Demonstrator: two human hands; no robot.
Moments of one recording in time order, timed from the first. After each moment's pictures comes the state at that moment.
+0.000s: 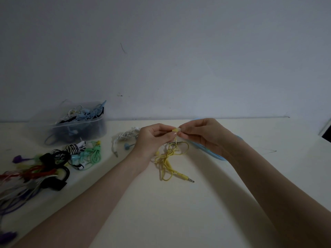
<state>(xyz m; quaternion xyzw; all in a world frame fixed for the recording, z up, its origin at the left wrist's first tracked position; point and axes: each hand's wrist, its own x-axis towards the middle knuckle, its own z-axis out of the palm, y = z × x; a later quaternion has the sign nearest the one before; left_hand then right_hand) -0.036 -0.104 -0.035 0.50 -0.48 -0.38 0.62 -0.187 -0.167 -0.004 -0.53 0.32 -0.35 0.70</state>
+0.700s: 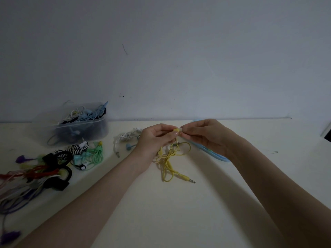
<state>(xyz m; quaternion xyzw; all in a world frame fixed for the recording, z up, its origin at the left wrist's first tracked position) -0.035 -0.104 -0.034 0.47 -0.45 -0.44 0.62 -0.188 -0.166 -0.001 -0.54 0.31 -0.33 0.71</state>
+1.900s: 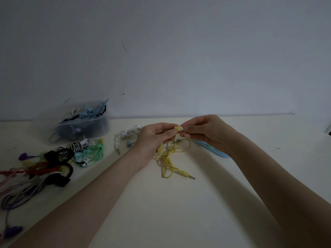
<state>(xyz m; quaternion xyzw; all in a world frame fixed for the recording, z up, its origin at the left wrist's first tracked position) -0.032 -0.105 -0.037 0.47 -0.43 -0.46 0.61 -0.191 -0.164 0.000 -0.59 0.33 -0.32 0.66</state>
